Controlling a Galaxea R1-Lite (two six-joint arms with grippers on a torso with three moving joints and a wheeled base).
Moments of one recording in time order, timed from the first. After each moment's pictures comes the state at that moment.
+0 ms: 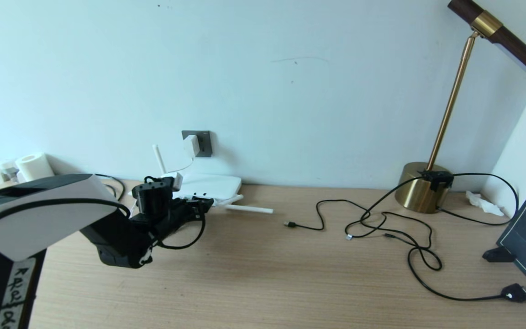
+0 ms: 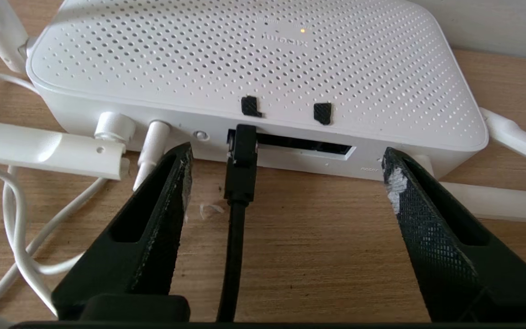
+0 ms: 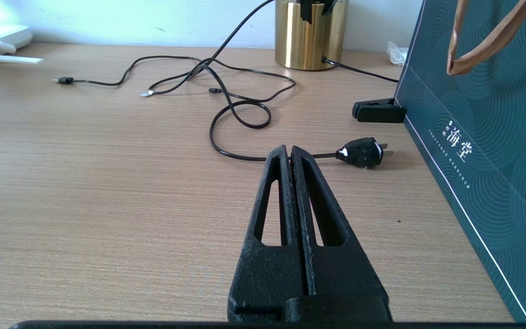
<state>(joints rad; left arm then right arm) -0.17 2.34 -1.00 -1.09 -0.05 -0.11 -0.01 0.00 0.00 -0.03 -0.01 0.01</state>
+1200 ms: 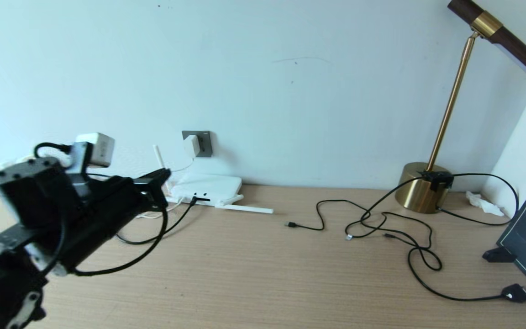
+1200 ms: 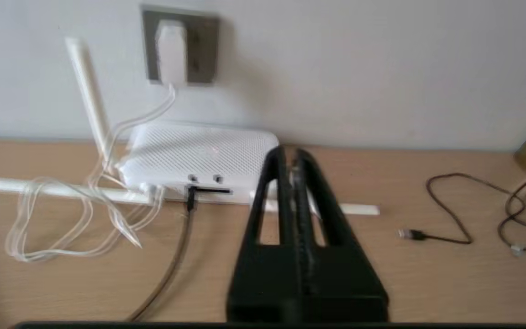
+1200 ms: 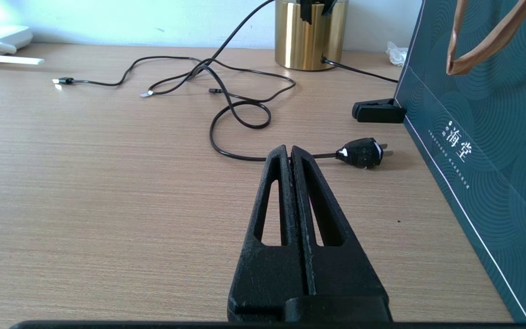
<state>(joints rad) -0.27 1.59 -0.51 -1.13 0.04 -0.09 -0.01 0.00 0.00 -0.03 -0.01 0.01</state>
